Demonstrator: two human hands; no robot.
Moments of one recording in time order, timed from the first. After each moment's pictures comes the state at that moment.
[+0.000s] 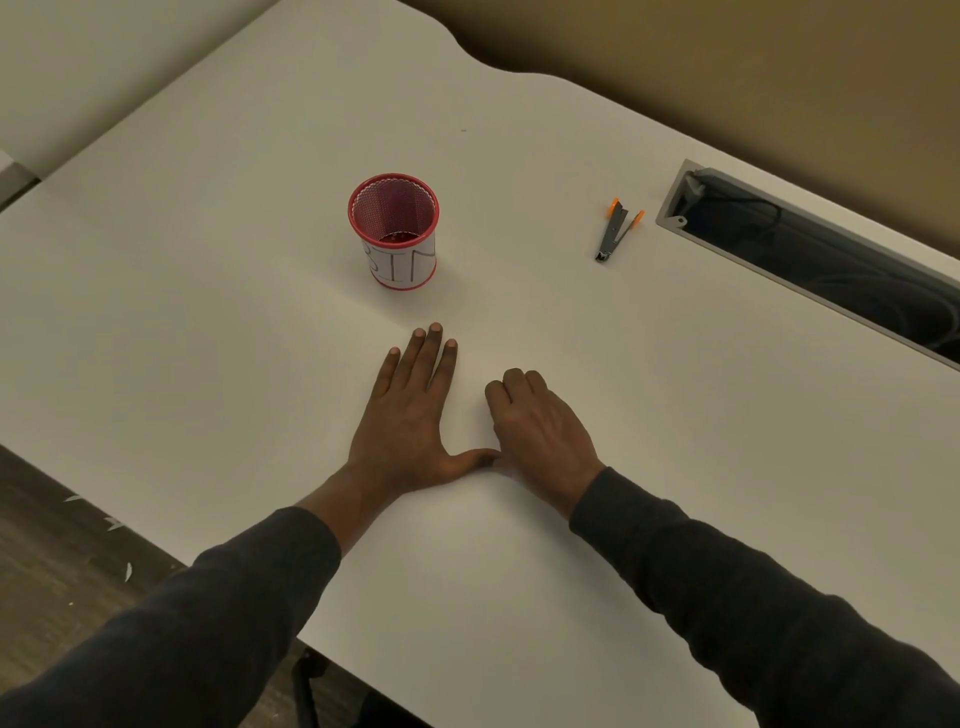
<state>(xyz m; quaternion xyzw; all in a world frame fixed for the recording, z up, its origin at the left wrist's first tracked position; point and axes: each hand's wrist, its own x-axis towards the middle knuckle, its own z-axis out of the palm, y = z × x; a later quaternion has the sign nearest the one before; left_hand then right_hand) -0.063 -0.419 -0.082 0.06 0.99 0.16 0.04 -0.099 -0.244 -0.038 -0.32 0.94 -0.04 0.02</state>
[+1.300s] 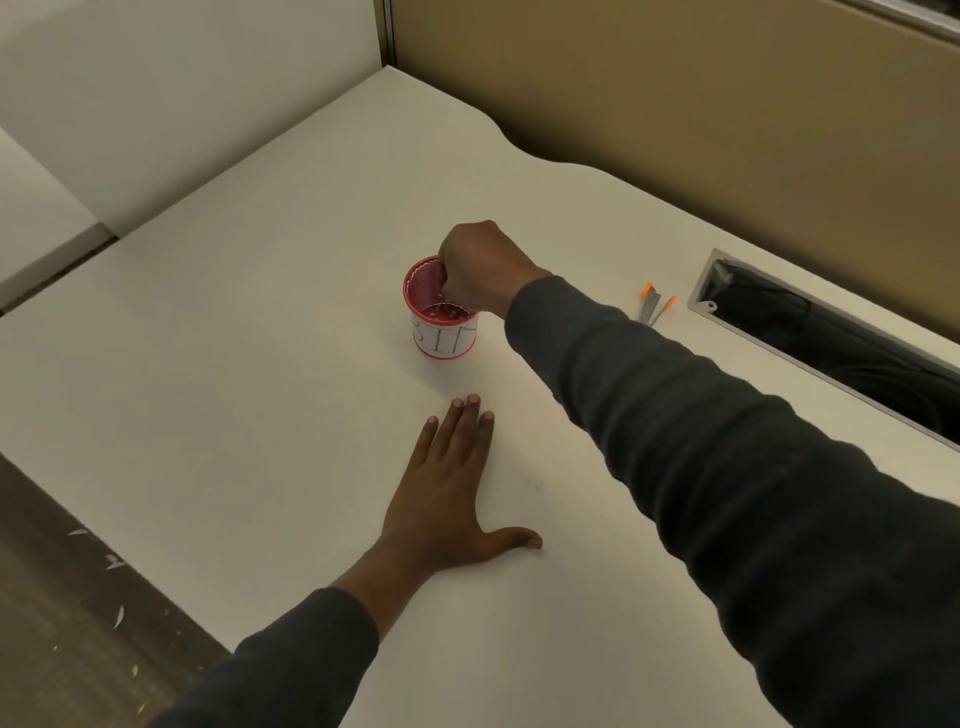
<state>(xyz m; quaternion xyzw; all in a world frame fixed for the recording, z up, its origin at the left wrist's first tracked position) -0.064 -0.418 -0.070 0.04 0.98 0.18 0.11 -0.280 -0.400 0.064 -0.29 0.94 -0.12 0.12</state>
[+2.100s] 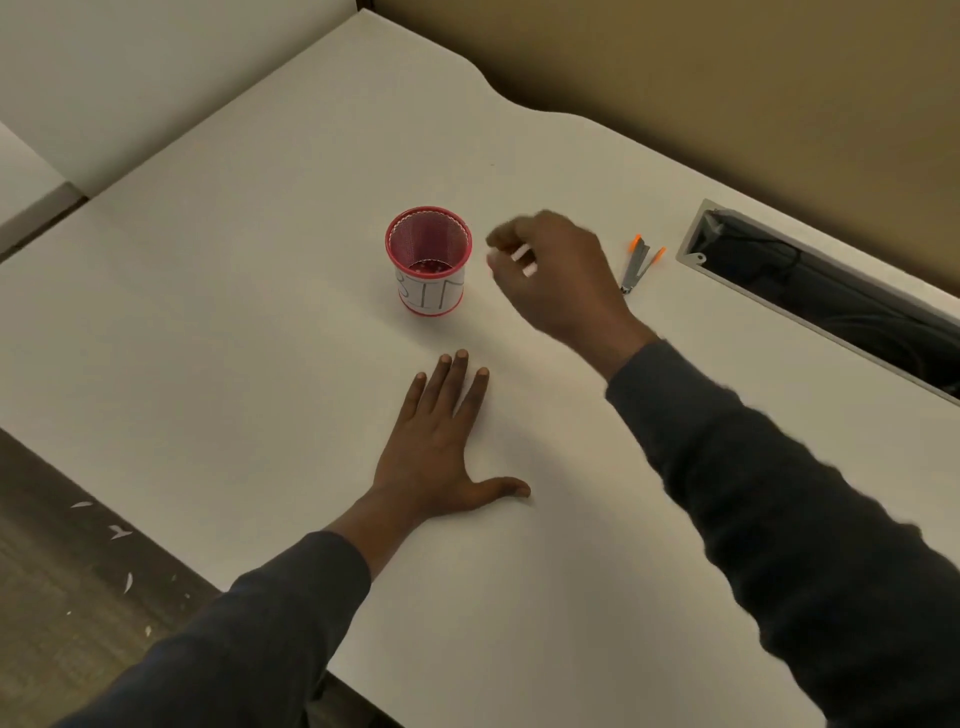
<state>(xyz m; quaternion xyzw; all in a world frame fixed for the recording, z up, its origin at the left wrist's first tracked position) -0.064 -0.419 -0.073 0.05 0.98 0.18 0.07 -0.216 -0.303 0.071 -0.25 0.92 -0.29 -0.01</state>
